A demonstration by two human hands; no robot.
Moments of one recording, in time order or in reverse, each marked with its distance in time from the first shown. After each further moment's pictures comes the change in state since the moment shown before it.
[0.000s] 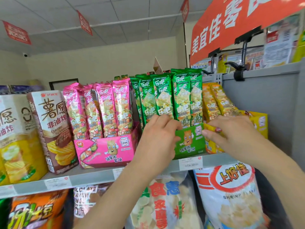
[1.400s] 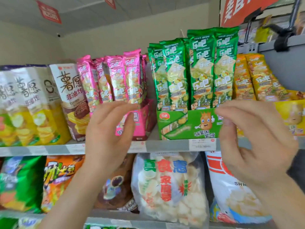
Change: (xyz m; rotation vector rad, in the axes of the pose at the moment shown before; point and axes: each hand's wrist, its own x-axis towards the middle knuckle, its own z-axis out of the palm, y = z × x) left_hand -0.068 -0.022 -0.060 0.146 0.329 -0.230; right_hand -0.036 -0.032 0.033 0.438 0.910 -0.397
